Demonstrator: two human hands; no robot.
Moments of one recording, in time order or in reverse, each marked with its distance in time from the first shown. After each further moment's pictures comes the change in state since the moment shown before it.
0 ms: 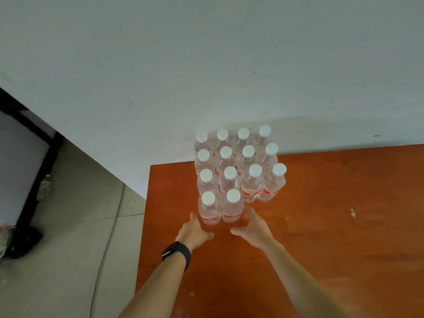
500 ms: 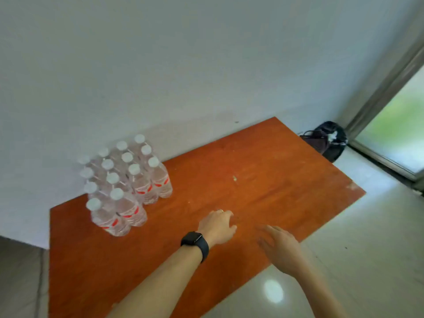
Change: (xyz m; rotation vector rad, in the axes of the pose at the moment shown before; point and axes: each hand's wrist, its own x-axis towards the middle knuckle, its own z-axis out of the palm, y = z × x) left_hand -0.178 0.206 0.207 0.712 -0.127 0.781; right_hand -0.298 0.208 -0.138 -0.239 0.473 0.085
